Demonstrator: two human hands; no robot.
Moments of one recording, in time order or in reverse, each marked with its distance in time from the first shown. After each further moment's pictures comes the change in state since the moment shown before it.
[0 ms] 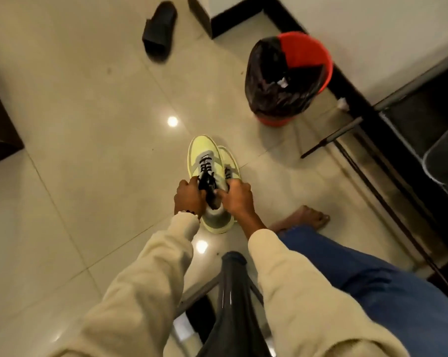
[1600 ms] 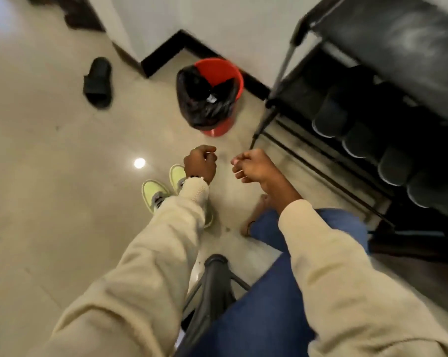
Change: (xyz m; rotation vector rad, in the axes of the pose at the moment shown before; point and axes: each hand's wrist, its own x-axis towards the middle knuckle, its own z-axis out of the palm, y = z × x) left_hand -0.053 0.161 0.000 -0.489 -0.002 0.307; right_hand -0.078 0.047 -0.169 0.391 0.146 0.084
